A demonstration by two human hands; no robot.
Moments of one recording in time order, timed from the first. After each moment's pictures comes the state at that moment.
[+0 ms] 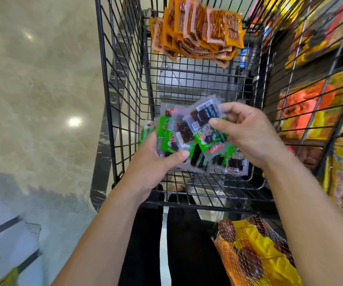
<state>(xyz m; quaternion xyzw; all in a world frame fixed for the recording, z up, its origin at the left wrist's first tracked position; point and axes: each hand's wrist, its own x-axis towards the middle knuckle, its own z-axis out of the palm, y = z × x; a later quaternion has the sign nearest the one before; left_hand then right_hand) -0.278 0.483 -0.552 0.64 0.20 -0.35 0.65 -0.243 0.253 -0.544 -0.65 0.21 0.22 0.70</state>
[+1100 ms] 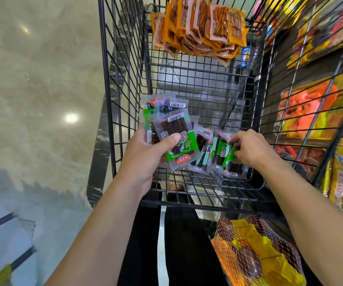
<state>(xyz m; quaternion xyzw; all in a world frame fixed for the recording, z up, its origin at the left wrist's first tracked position) -0.271 0.484 -0.557 0.56 0.30 -0.28 0.72 -0.270 0.206 -0.630 -0.90 0.15 0.40 0.11</state>
